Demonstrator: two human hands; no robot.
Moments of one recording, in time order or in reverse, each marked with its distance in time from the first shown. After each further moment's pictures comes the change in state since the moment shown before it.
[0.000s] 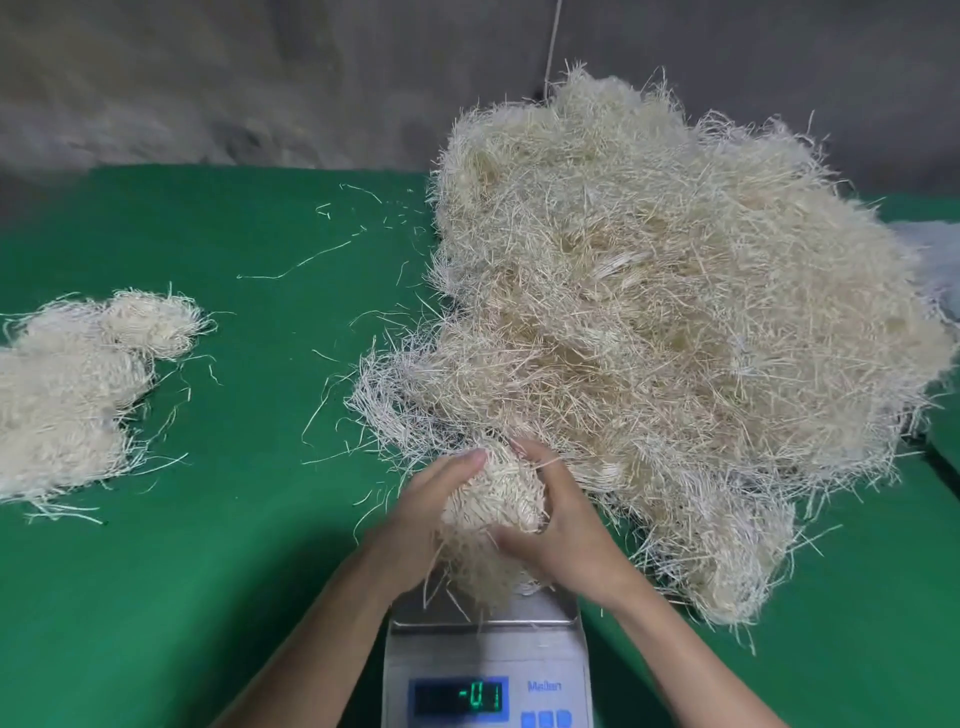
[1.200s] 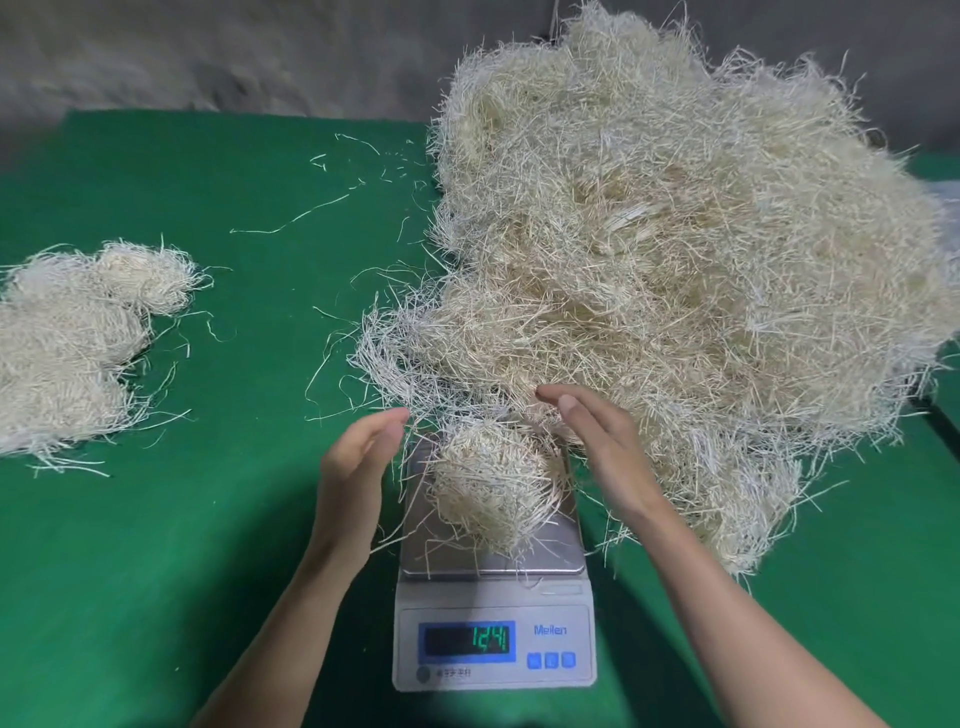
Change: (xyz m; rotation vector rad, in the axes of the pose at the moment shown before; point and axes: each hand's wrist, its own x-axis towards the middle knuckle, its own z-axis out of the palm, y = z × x) left_hand -0.033 -0.010 -0.035 0.283 0.454 0.465; right_hand 0.017 0.001 -0.019 0.177 0.157 -0.052
